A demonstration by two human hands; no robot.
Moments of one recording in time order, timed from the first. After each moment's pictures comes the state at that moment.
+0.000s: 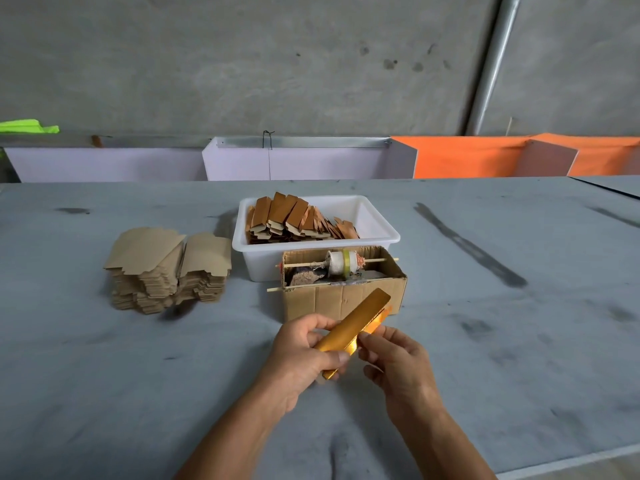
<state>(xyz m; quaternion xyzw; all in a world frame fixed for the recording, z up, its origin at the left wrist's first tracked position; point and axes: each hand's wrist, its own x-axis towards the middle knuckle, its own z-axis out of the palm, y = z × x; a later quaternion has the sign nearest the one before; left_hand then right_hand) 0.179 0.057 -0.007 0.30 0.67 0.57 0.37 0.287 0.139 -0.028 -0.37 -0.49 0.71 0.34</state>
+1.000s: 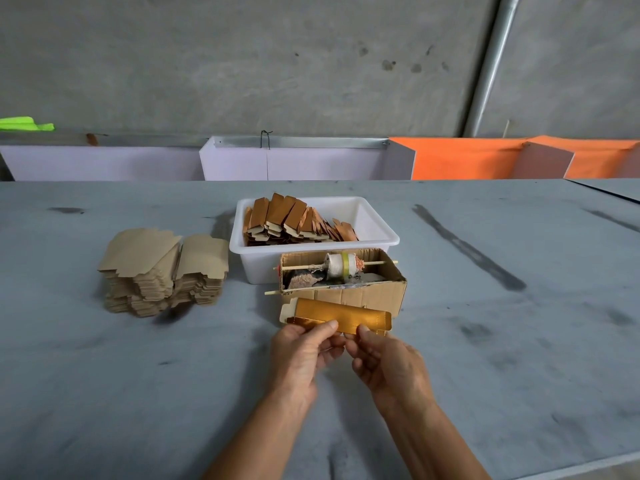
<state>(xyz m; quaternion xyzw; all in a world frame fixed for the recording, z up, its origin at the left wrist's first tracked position) 0.178 0.087 -0.028 0.09 0.52 0.76 0.37 0.275 0.140 -0.014 -0.41 -0.33 0.79 0.32</state>
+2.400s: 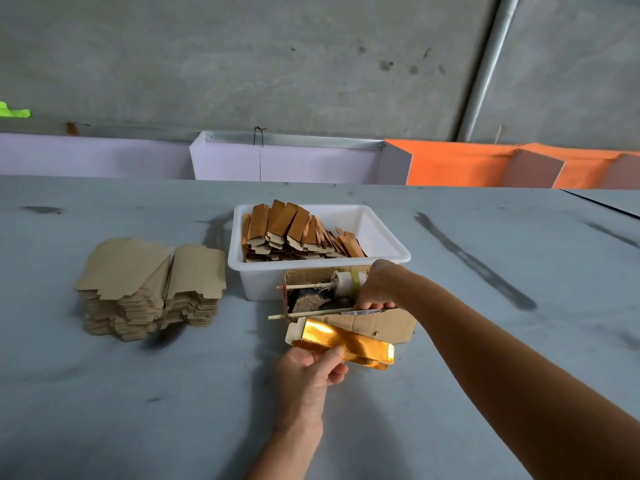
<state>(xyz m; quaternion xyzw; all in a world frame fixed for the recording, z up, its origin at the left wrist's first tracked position) 0.158 0.100 -0.051 0.11 0.55 0.76 0.31 0.178 0.246 0.063 -0.49 -0.83 0.22 -0.13</state>
